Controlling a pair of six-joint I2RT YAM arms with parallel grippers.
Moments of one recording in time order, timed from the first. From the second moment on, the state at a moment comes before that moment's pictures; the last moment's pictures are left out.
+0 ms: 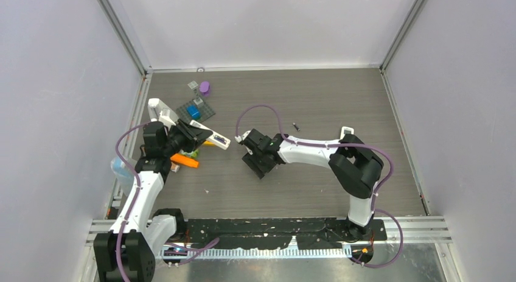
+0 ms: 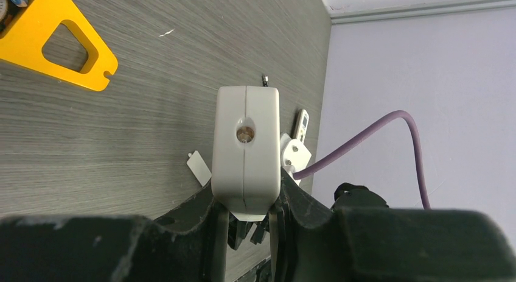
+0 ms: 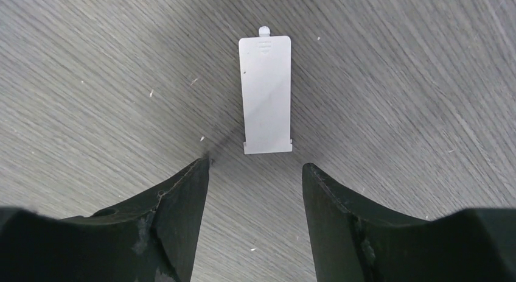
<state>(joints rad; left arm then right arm) 0.03 0.93 0.56 -0.07 0.56 -0.99 0.96 1.85 1.21 -0.51 0.11 0.13</state>
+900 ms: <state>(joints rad) 0.05 1.00 0.56 -0.06 0.56 -0.99 0.87 1.92 1.28 -0.52 -0.03 0.08</state>
